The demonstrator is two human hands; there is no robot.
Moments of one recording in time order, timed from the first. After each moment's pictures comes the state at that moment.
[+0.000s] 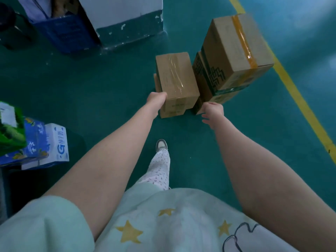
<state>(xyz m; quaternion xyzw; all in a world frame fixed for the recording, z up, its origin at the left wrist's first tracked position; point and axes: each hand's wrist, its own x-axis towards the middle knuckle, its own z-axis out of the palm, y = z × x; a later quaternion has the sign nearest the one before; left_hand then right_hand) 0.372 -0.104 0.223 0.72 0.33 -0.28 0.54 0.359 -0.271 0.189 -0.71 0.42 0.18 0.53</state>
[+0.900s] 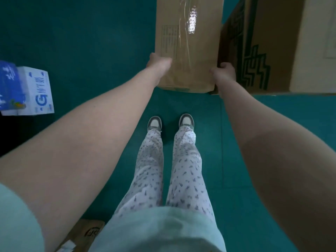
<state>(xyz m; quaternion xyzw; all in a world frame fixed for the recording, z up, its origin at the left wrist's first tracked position) 0.586 -0.169 0.022 0.70 0.46 -0.30 0.45 0.606 -0.327 -0.015 -0.78 0.31 0.33 0.43</state>
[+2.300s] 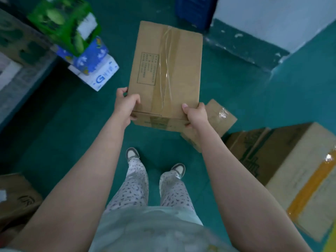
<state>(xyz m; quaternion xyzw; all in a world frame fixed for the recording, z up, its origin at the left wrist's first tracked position) 0.419 -0.044 0.187 0.44 0.66 0.14 0.59 0.559 -0.161 0.161 -0.78 0.00 0.46 0.42</state>
